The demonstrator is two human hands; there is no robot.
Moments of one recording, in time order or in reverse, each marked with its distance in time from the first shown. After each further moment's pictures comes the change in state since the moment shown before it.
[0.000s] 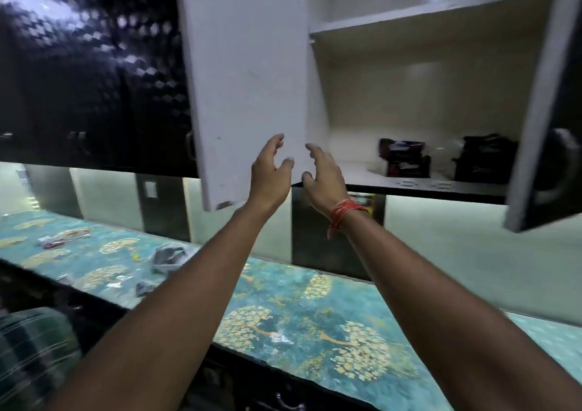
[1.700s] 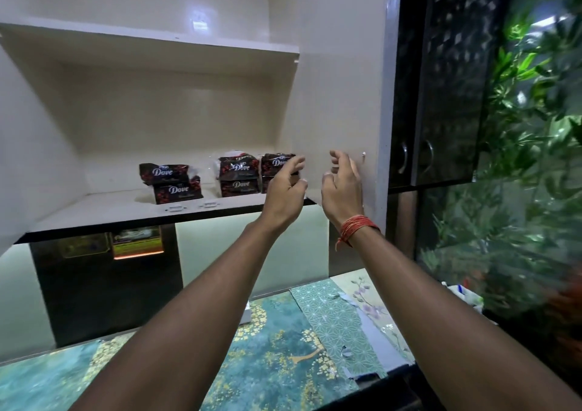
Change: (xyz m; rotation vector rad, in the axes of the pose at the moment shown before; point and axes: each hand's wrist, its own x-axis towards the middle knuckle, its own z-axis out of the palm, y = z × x) left_hand -0.115 0.201 0.319 -0.638 -0.738 0.155; right_hand -0.112 0.126 -0.346 -0.434 0.739 0.297
